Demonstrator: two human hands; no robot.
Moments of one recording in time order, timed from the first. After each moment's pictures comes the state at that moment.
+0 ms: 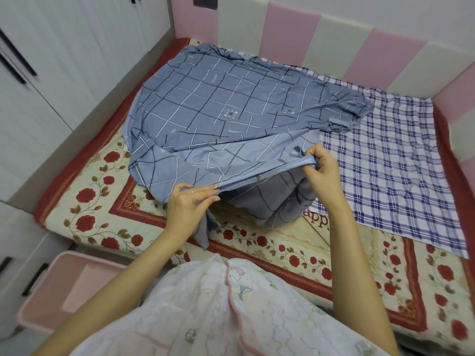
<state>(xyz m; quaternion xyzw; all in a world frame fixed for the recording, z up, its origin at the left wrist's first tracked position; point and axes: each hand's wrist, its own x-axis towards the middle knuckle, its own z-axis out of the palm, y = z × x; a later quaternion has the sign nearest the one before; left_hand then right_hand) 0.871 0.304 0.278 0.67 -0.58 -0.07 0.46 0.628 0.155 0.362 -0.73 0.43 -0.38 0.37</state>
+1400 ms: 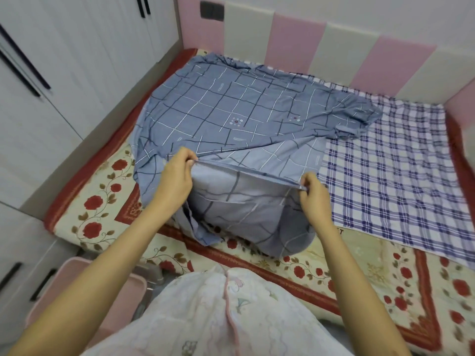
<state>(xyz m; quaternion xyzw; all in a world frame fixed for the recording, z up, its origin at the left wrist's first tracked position) 0.905 0.258 0.346 0.73 -0.52 -0.12 0.43 0.618 0.139 0.295 -0.75 0.57 -0.25 0.24</state>
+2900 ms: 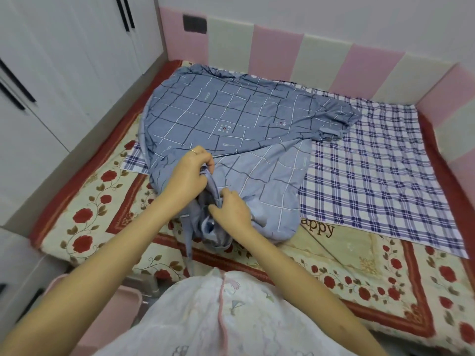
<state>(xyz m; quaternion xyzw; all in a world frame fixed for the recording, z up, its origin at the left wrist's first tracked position) 0.892 0.239 0.353 0.64 -0.65 -0.12 0.39 0.758 0.234 0.305 -0.77 0.55 -0.08 0.33</state>
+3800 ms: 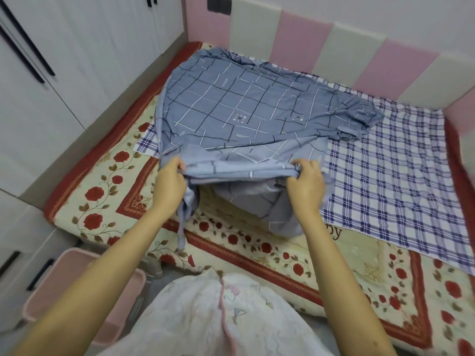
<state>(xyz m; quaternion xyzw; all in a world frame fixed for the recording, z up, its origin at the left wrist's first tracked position) 0.940 0.272 0.295 0.80 -0.41 -0.12 0.42 0.682 0.161 0.332 -0.72 0.61 -0.30 0.16</state>
